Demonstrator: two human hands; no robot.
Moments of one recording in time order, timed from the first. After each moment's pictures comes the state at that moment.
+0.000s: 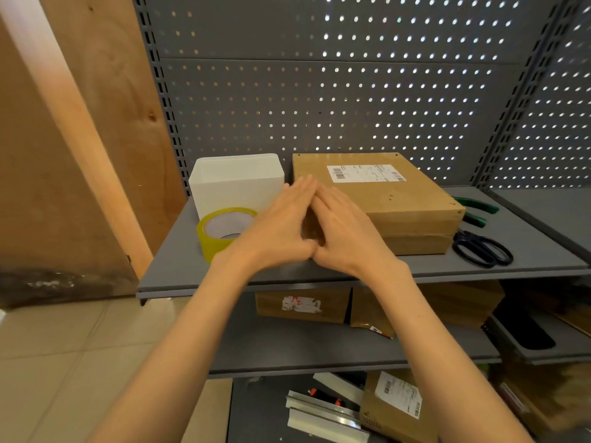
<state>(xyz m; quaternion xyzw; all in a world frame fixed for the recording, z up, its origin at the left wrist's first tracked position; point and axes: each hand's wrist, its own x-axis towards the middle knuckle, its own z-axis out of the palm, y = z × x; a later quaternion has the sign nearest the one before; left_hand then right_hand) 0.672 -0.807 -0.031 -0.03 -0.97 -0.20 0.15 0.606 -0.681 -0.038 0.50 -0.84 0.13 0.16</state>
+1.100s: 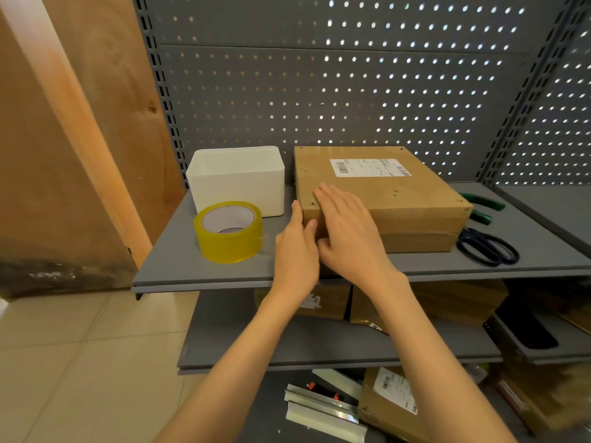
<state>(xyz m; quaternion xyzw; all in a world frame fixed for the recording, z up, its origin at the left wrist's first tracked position) 0.660 -0.759 -0.078 0.20 -0.81 -0.47 0.29 0.608 -0.680 -0.055 0.44 -0.87 0.14 0.19</state>
